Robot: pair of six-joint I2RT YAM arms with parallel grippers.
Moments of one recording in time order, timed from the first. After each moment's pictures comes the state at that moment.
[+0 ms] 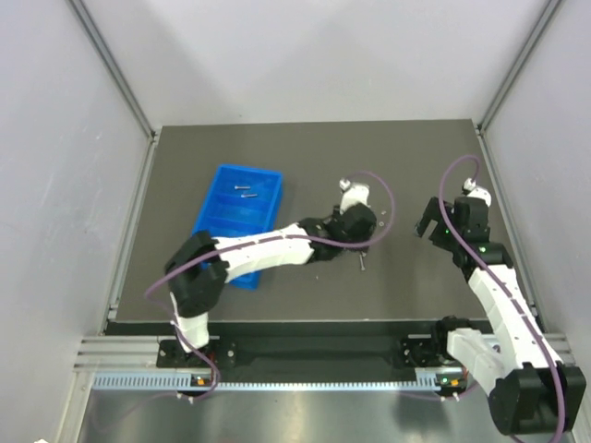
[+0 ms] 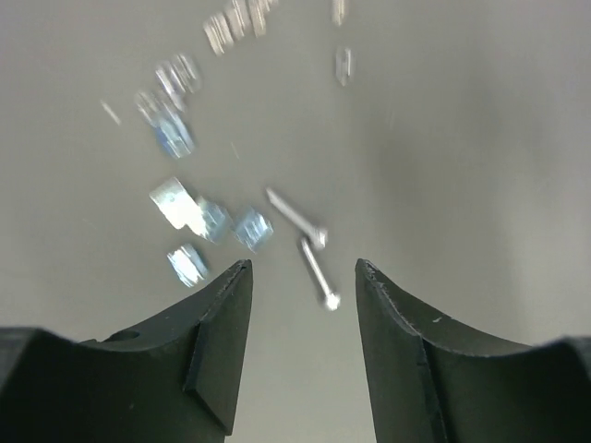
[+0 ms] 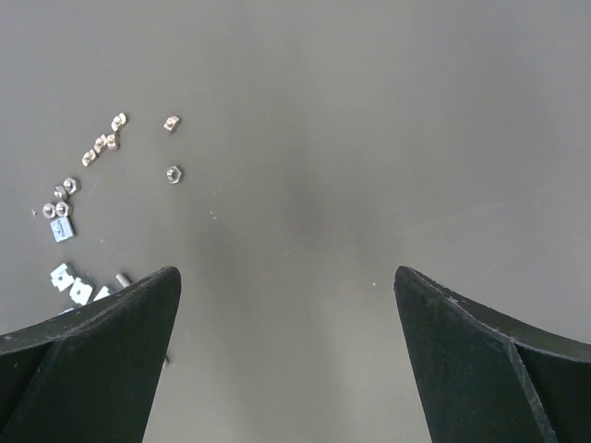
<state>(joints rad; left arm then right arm) -1.06 1.82 1.39 -0.29 -0.40 -0.64 0.05 0.89 0.68 -0.50 0.12 0.42</state>
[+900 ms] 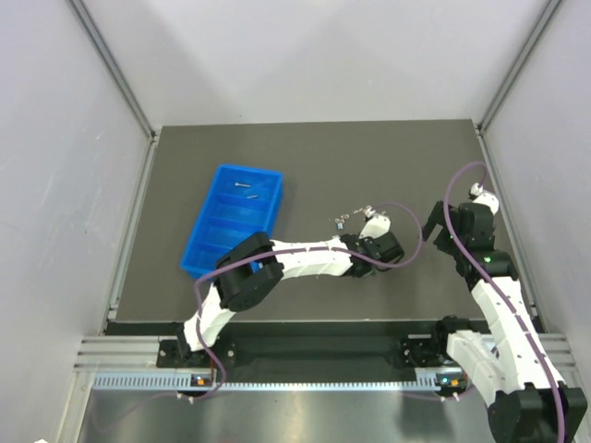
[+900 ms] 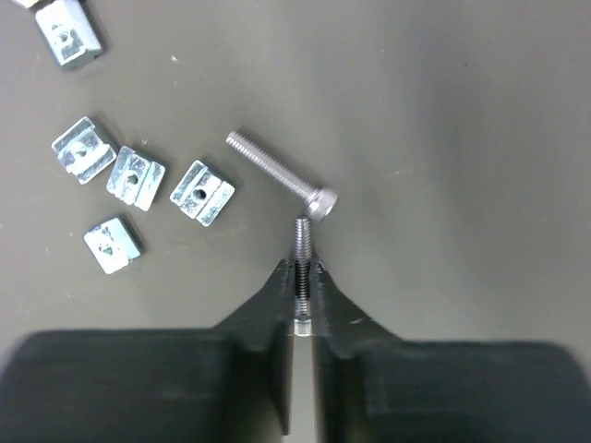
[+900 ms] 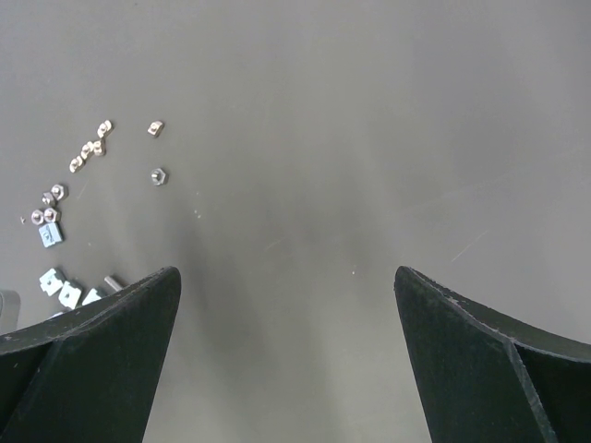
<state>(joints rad) -1.18 2.17 1.60 -0.51 -0.50 -0.70 0.05 0.78 0.67 -0.56 0.18 0.43</state>
